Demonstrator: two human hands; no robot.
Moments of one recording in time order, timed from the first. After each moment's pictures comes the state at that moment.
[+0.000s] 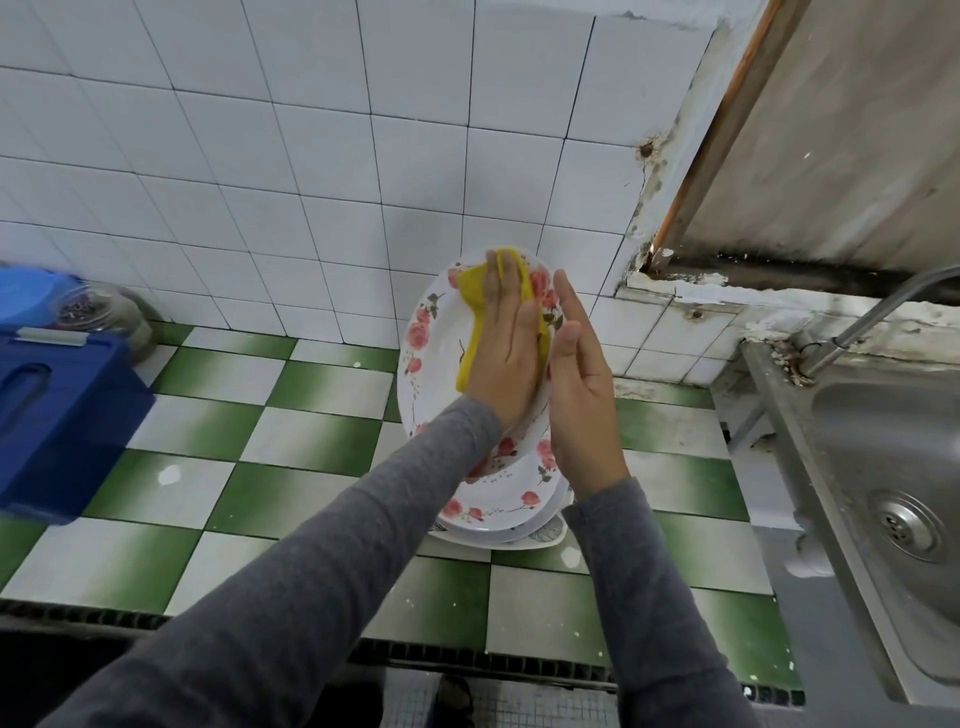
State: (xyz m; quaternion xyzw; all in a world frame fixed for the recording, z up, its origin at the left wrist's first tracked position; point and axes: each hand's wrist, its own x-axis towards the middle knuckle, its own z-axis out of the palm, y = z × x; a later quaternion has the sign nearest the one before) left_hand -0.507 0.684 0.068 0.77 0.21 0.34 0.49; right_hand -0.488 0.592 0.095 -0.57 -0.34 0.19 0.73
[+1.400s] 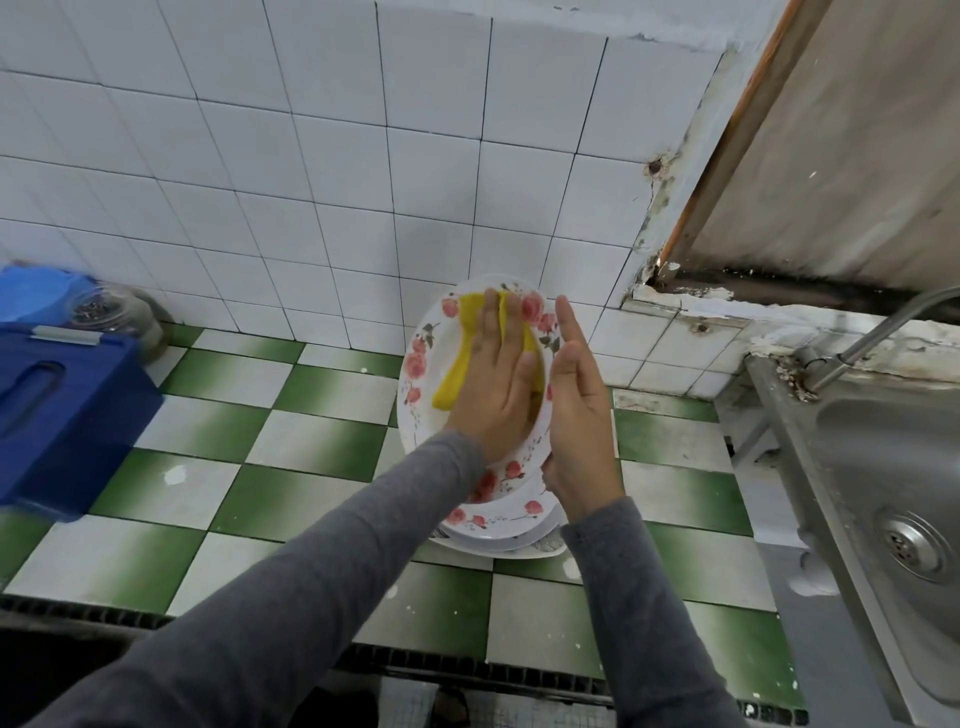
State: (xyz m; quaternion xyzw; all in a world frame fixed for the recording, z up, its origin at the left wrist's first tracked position) left_hand -0.531 0.689 0.039 0.87 0.19 0.31 0.34; right_hand -0.501 0.595 0.093 -0.57 -0.28 0.23 0.73
